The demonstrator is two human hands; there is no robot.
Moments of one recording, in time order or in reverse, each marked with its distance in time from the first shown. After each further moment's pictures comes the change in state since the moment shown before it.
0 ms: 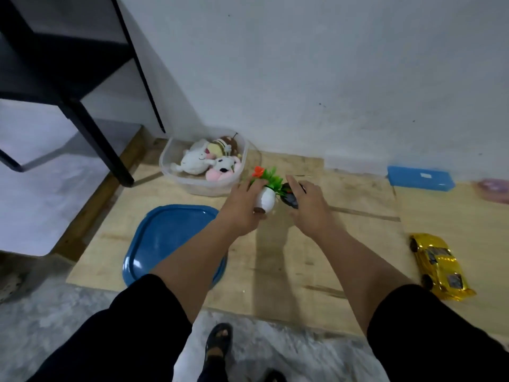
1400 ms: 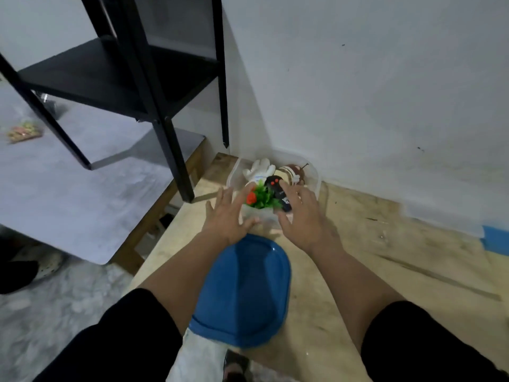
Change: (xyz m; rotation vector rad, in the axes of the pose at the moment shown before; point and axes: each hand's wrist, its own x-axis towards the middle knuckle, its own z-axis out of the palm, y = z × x) left_hand -0.004 -0.174 -0.068 0.092 0.037 -0.330; right_hand 0.097 -0.147 0.042 0.065 0.080 -0.209
